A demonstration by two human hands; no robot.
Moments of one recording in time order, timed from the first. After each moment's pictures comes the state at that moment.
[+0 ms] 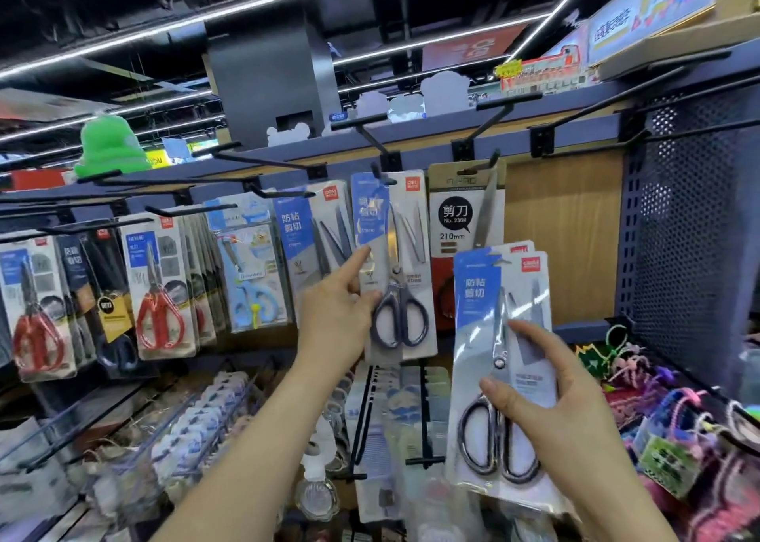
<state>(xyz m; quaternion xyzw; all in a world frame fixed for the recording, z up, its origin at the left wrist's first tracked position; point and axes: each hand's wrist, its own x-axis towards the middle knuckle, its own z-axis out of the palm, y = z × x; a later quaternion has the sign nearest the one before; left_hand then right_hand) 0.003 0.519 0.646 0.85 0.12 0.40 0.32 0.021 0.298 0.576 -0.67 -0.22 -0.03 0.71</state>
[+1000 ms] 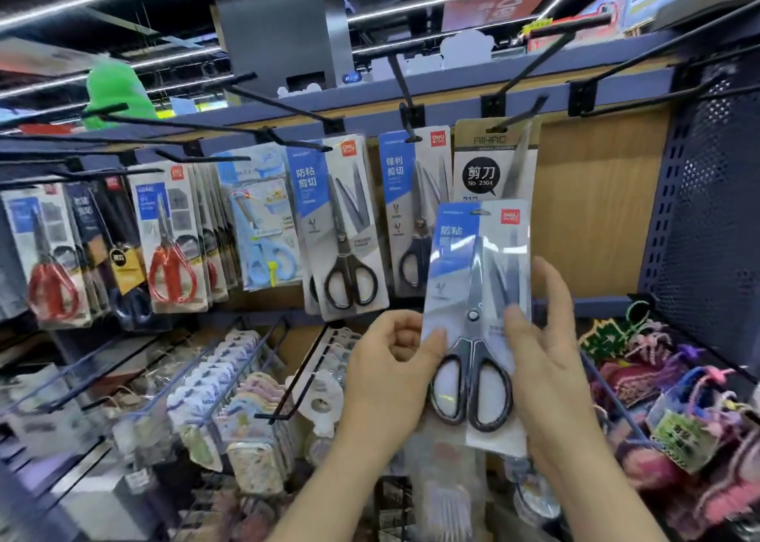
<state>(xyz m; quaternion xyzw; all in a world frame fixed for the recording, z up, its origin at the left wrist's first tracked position) -0.035 0.469 0.571 0.76 0.10 0.35 0.53 0.023 0.339 0.571 -0.58 -0.23 -0.04 0.78</state>
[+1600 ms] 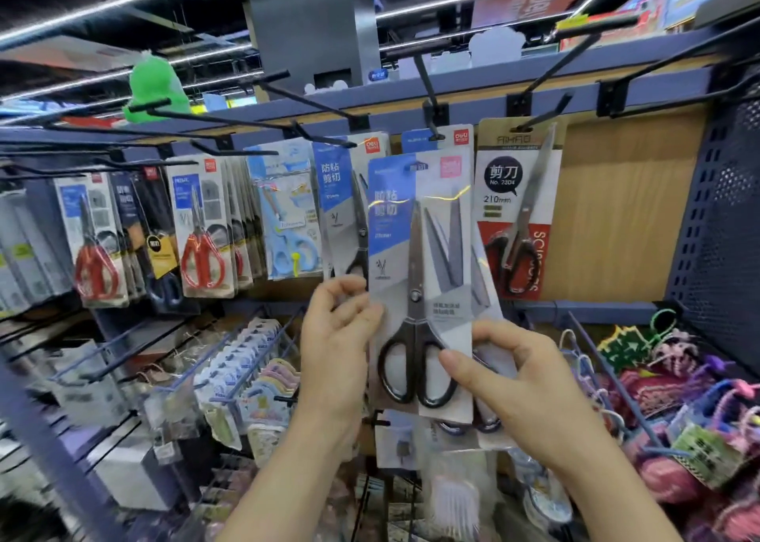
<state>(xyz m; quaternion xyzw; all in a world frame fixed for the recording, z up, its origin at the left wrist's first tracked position) -0.069 0.484 0.604 0.59 0.10 0.43 0.68 0.009 0.329 0.583 -0.65 -0.41 0.07 0.64</state>
